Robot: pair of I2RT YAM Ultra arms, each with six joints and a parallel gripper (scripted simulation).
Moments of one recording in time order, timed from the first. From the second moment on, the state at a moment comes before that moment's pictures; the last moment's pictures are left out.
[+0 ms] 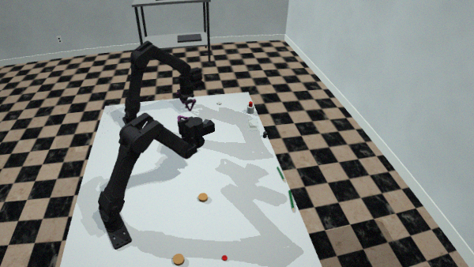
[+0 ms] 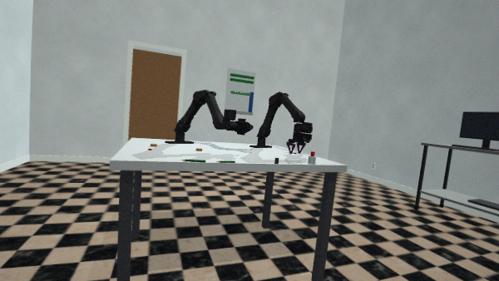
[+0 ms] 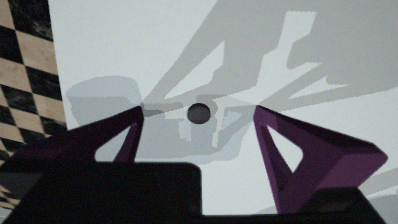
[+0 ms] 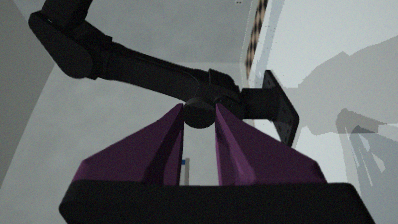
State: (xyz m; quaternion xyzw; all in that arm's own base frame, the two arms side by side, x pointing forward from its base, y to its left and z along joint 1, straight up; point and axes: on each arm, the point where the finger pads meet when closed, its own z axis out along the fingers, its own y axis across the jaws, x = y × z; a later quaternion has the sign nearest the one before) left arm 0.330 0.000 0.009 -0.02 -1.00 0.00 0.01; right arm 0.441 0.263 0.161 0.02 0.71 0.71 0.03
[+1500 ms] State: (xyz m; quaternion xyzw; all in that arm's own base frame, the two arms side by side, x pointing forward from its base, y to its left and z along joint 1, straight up) left arm 0.332 -0.001 0.079 -0.02 -1.00 0.00 0.01; right arm 0.461 0.251 0.145 0.06 0.73 0.68 0.05
